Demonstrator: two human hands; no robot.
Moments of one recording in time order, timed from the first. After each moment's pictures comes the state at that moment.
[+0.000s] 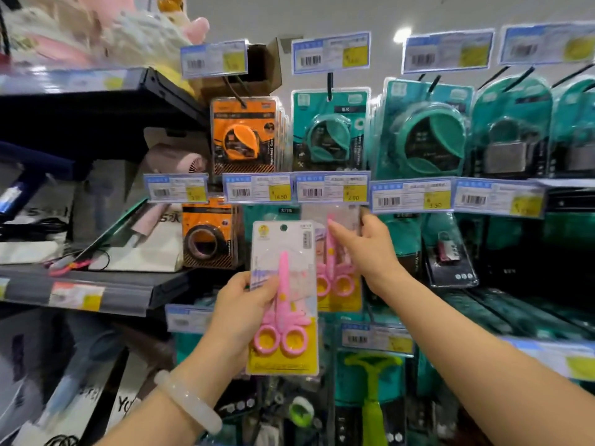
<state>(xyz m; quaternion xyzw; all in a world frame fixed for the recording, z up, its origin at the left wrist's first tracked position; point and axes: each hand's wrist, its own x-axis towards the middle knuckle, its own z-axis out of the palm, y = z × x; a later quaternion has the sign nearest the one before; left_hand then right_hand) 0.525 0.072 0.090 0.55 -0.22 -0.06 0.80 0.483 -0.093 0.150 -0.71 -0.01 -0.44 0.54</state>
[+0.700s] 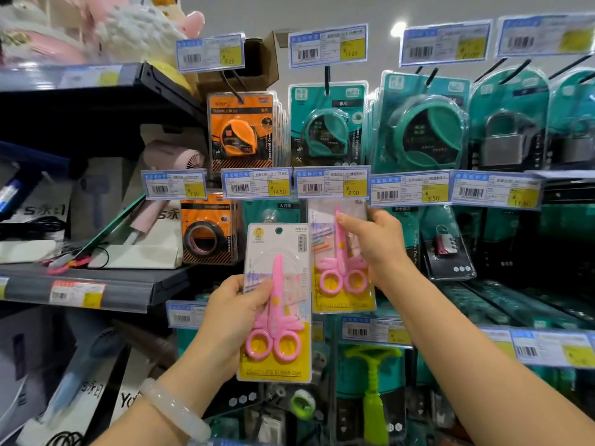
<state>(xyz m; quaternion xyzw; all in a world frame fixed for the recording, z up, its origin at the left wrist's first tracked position) 0.513 0.087 0.089 0.55 -0.21 -0.10 0.80 0.480 -0.096 0.151 -0.64 0.04 -0.43 0.63</state>
